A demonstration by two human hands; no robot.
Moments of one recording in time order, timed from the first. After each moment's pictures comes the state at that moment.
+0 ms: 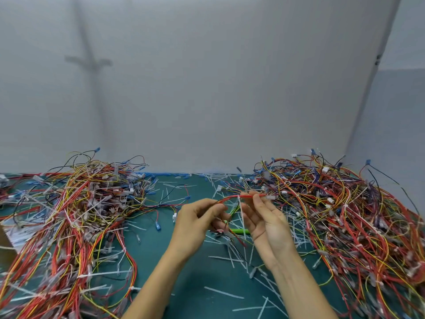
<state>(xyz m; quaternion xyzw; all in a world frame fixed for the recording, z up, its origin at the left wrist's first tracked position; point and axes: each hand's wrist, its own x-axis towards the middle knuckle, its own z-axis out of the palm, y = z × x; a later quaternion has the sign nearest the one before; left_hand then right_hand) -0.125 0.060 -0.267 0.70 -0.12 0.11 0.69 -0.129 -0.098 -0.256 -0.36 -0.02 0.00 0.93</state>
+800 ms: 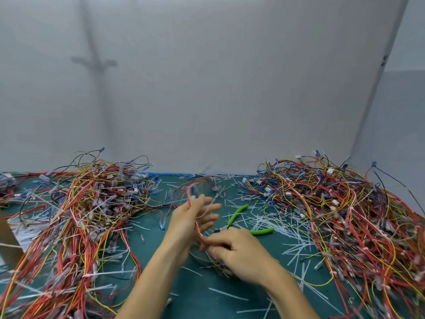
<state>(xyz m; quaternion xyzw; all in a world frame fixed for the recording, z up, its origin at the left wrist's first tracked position) -0.114 0.075 -0.267 0.58 0.05 0.03 0.81 -0.138 -0.073 -0.275 -0.89 -0.29 0.02 0.34</state>
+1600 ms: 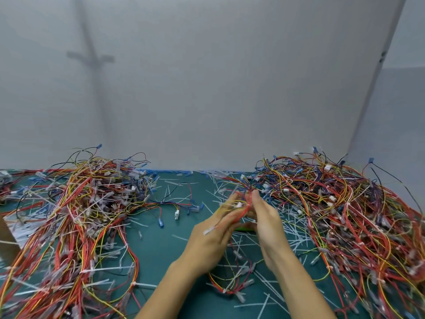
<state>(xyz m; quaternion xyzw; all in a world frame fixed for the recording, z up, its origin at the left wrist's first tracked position) -0.122 0.046 -0.307 0.84 -0.29 0.25 0.38 -0.122 -0.091 -0.267 -0.66 -0.01 -0.05 0.75</state>
